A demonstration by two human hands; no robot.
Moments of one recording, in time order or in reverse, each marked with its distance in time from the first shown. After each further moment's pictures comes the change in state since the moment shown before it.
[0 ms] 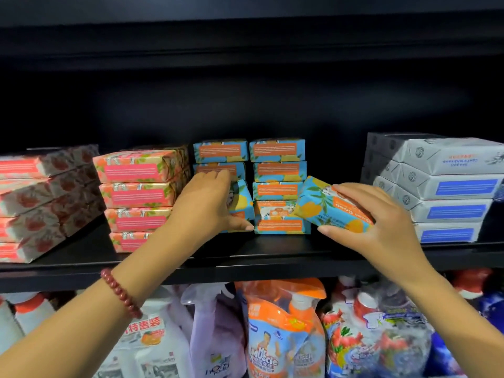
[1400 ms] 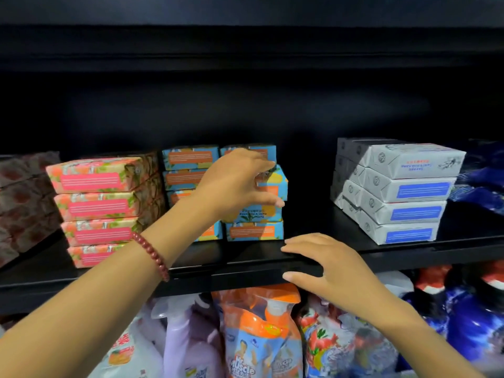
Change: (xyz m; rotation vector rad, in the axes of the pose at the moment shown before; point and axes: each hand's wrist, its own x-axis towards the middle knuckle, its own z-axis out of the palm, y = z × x) left_hand 0.052 0.060 -0.006 -0.134 0.085 0.373; right_hand -0.031 0.009 0.015 -0.164 -0.400 0.005
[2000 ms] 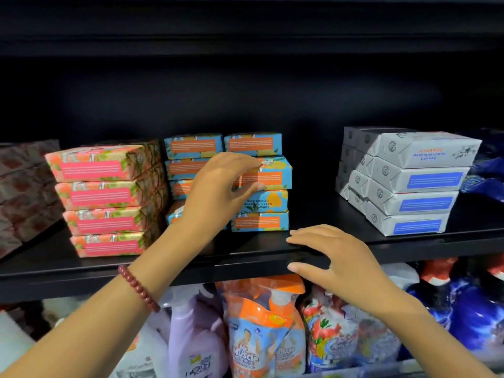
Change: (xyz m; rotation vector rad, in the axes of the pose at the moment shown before) left_hand -0.042 -0.013 0.024 -0.171 0.363 -0.041; right_hand -0.003 -0.002 0.000 0.001 0.038 0.013
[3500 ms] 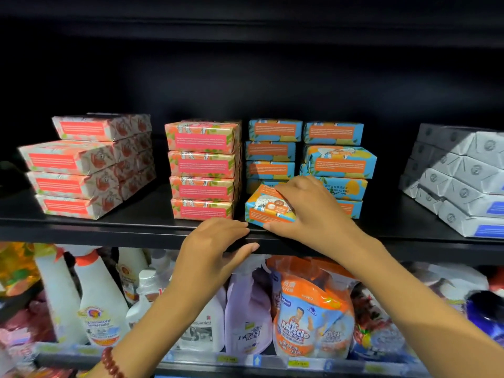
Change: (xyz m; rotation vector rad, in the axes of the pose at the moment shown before) left_hand -0.155 -0.038 -0.063 0.069 0.040 -0.169; right_hand 0.087 -0.119 0.041 -0.177 -0.119 -0.115
